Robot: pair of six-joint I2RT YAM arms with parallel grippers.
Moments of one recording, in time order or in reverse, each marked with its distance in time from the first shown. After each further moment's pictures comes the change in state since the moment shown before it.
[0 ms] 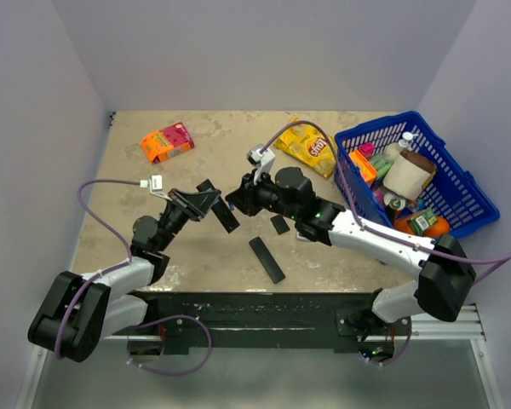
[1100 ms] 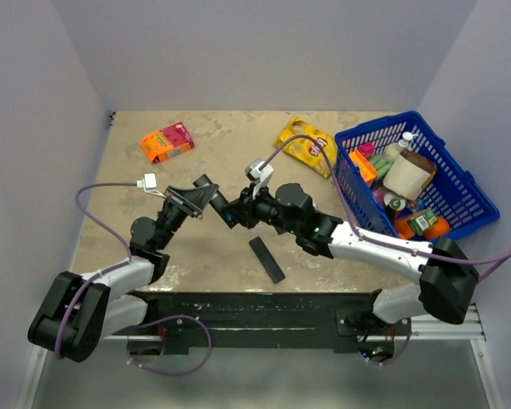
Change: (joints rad) left arm 0.000 -0.001 0.011 0.075 -0.026 -0.185; right arm 0.070 -0.032 -0.137 0.167 0.039 -0.027
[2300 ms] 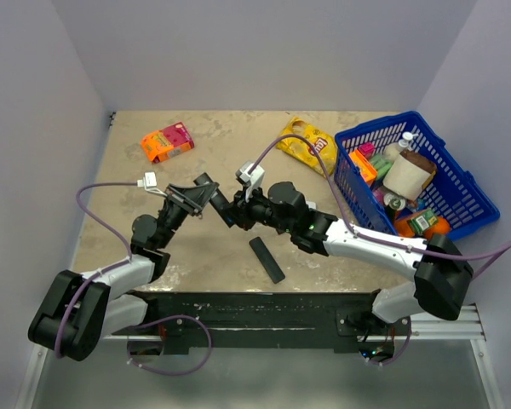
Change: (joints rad) left arm -0.006 0.006 0.018 -0.031 -0.033 -0.014; right arm 0.019 0.043 0.047 -0.068 -0.026 -0.089
